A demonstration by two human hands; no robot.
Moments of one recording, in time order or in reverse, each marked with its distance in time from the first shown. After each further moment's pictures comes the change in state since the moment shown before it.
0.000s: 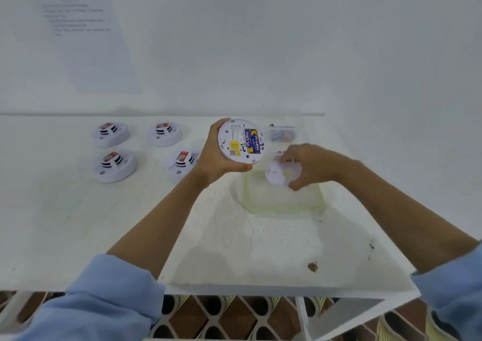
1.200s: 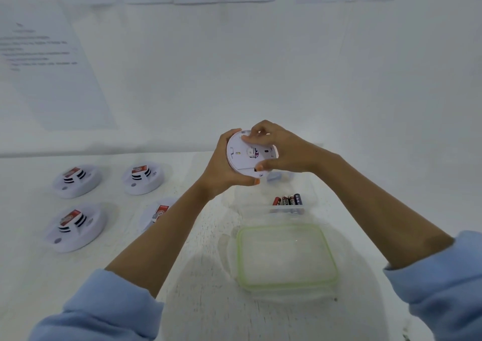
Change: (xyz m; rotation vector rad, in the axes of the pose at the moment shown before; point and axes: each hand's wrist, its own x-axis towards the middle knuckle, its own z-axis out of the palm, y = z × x) left_hand 0.110 -0.017 0.010 -0.054 -0.131 0.091; right_hand 0.113 0.018 -0.060 0.239 0.210 -0.267
